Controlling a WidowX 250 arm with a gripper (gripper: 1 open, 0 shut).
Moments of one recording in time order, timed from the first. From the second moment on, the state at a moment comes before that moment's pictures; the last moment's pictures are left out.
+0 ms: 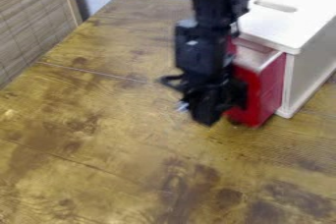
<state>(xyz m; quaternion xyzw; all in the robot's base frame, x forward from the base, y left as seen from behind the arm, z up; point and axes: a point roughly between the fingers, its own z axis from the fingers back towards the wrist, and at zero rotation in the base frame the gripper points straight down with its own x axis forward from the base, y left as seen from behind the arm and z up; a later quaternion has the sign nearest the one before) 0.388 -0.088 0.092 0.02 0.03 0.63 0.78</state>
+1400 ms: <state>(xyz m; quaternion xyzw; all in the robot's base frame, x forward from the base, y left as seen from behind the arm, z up) 0.381 -0.080 0.088 0.02 0.06 0.59 0.81</state>
